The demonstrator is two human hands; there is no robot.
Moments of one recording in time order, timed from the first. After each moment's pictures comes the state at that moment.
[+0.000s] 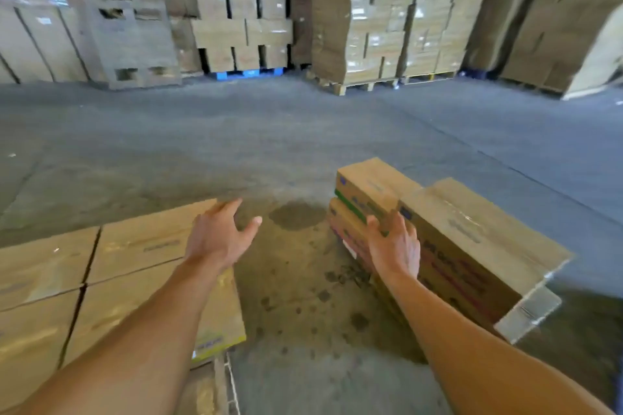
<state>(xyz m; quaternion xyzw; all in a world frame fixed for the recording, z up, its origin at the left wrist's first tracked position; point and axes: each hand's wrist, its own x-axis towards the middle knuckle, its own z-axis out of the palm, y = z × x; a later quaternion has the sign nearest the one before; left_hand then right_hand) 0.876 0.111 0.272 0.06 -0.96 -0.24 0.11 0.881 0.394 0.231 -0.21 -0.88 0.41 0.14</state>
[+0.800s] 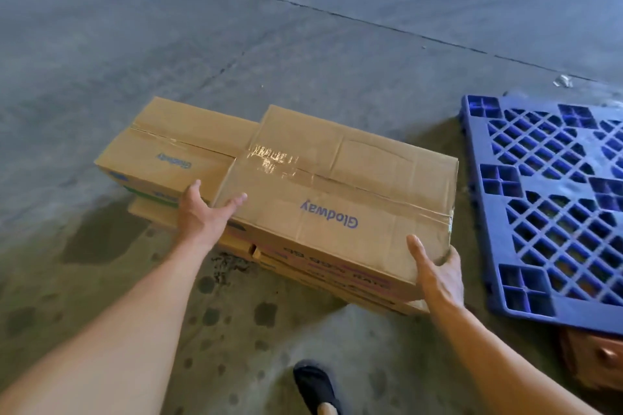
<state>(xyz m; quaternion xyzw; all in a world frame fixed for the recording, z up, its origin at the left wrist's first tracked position) 0.466 0.578 0.046 -0.05 -0.91 -0.36 -0.20 0.763 0.787 -0.004 -0.67 -0.55 0.49 0.14</state>
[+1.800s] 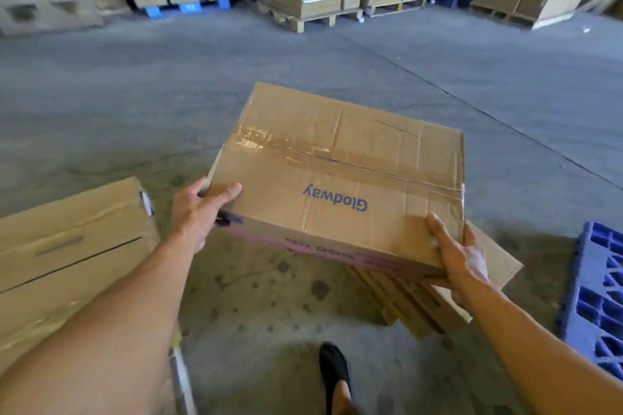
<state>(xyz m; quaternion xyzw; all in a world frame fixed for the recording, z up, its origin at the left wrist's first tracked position) 0.713 0.257 0.189 0.14 -0.72 -0.68 0.01 0.831 0.635 0.166 -0.39 -0.68 0.62 0.06</state>
